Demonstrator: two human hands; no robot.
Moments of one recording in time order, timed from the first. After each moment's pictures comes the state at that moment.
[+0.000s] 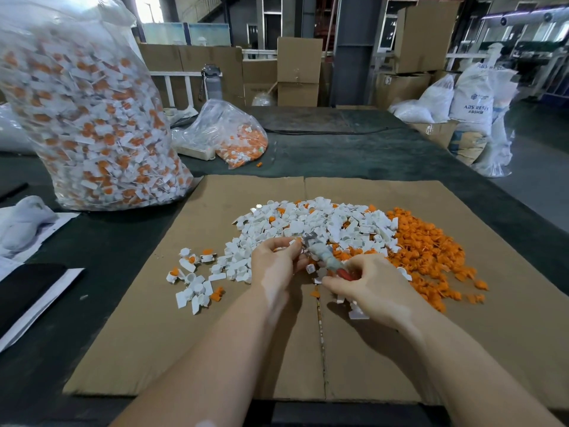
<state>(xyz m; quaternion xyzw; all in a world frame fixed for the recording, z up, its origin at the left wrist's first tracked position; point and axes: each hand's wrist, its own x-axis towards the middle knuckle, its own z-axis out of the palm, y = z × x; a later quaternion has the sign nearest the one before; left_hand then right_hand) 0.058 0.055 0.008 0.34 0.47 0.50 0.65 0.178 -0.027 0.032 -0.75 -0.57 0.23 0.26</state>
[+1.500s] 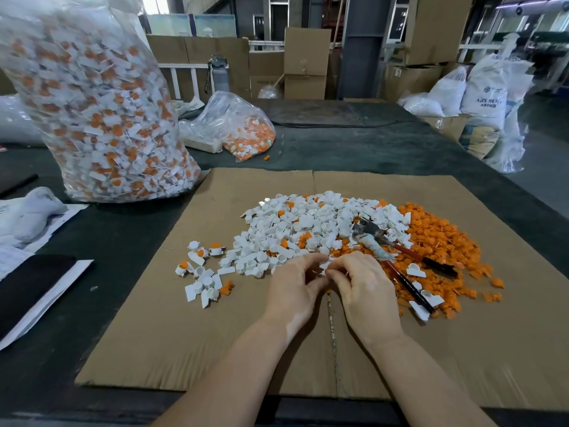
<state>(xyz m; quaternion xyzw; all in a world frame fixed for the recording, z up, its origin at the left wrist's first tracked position) 0.041 0.035 -0.020 0.74 0.45 0.35 0.35 0.155 -0.017 -0.020 -0.65 -0.64 -0.08 0.40</state>
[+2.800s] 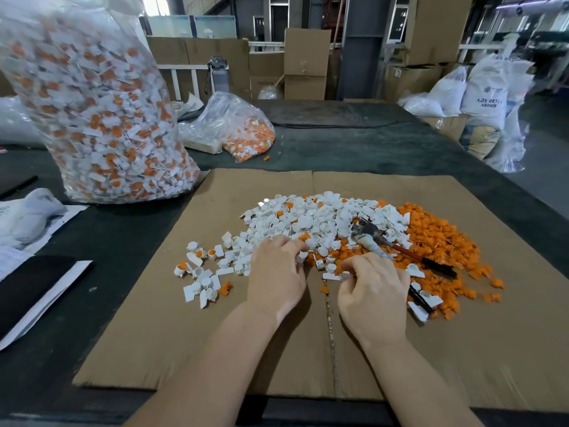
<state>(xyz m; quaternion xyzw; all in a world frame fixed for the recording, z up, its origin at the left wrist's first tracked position) 0.031 0.054 -0.014 0.80 0.50 0.30 0.11 0.155 -0.018 -0.030 -0.72 -0.55 -0.20 0.37</state>
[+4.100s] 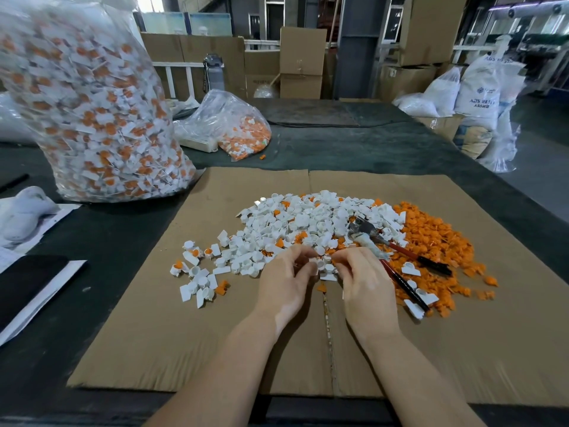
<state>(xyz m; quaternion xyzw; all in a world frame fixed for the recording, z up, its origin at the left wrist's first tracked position) 0.038 0.041 -0.019 0.72 0.44 0.37 0.38 0.155 -0.016 -0.021 -0.65 -0.61 -0.09 0.44</state>
